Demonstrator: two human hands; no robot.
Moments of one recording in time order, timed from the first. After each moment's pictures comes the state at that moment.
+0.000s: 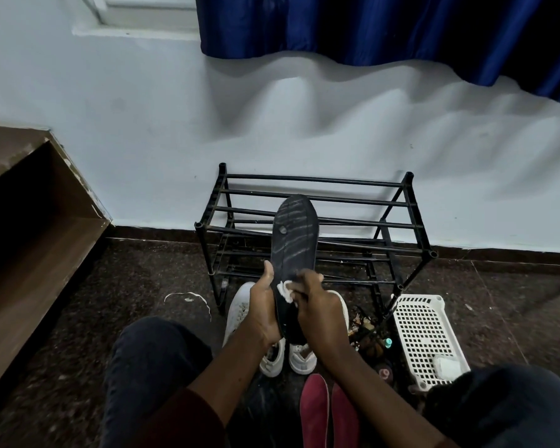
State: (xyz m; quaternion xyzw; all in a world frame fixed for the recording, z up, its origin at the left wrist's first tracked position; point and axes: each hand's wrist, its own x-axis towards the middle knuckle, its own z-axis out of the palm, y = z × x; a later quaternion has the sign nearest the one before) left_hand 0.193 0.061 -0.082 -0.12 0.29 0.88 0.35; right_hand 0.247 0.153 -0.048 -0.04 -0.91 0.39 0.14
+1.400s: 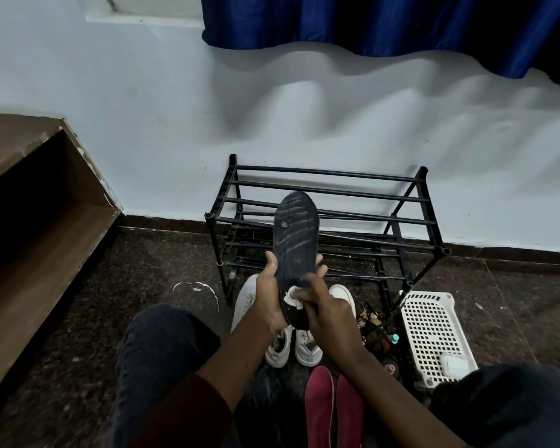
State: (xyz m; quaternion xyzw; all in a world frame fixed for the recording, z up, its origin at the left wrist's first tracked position) left_hand 0.189 0.058 -0.083 -0.10 0.26 0.90 0.32; right_hand 0.264 0.159 -0.054 0.07 -0.90 0.40 0.13
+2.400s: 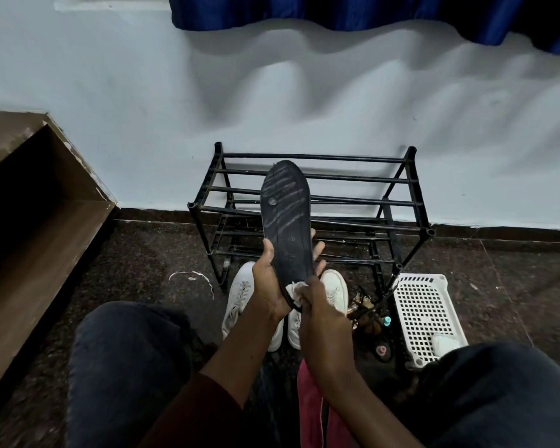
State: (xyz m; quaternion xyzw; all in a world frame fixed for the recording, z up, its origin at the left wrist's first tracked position) left_hand 0.207 0.101 -0.071 -0.10 0.28 0.92 0.26; right_hand 0.304 0.166 -0.046 -0.05 -0.93 0.33 0.15
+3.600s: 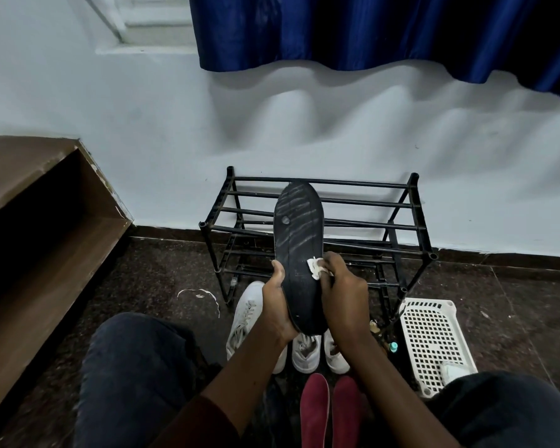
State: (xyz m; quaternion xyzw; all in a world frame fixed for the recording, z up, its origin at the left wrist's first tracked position) left_hand 0.224 0.108 -0.044 -0.11 0.31 0.90 0.29; right_hand 0.252 0.202 -0.014 -0.08 -0.89 0.39 0.20
